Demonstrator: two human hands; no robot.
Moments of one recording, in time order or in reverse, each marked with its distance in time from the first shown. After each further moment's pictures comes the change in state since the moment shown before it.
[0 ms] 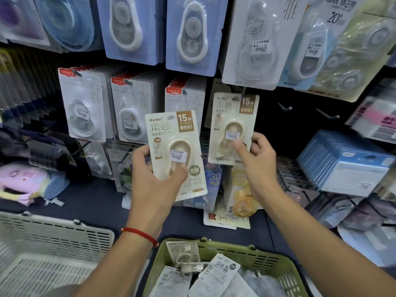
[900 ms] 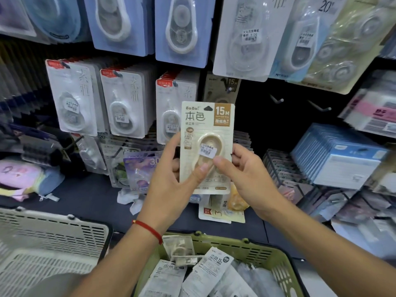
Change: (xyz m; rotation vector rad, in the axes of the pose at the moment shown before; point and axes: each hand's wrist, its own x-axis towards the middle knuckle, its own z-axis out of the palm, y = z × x) left_hand -0.013 -0.007 0.024 0.035 -0.388 0.131; right_hand -0.052 -0.029 -0.016 -0.011 -0.459 0.017
